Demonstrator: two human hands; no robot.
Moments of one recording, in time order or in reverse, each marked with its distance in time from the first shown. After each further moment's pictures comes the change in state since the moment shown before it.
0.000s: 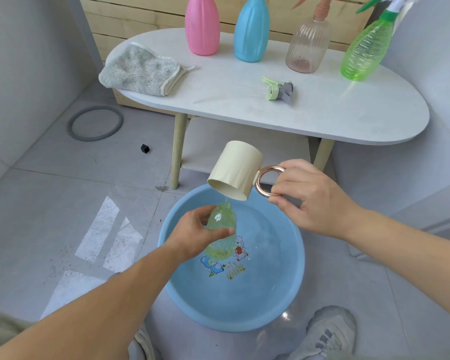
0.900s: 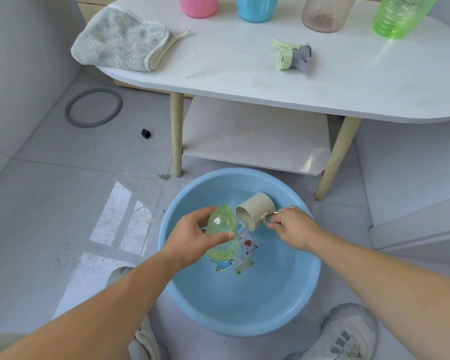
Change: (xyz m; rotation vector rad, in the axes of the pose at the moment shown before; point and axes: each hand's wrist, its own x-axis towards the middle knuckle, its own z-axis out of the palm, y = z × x) left_hand 0.009 -0.027 0.004 -0.011 -0.009 -0.022; right_hand -0.062 0.049 0.157 0.122 -0.721 0.619
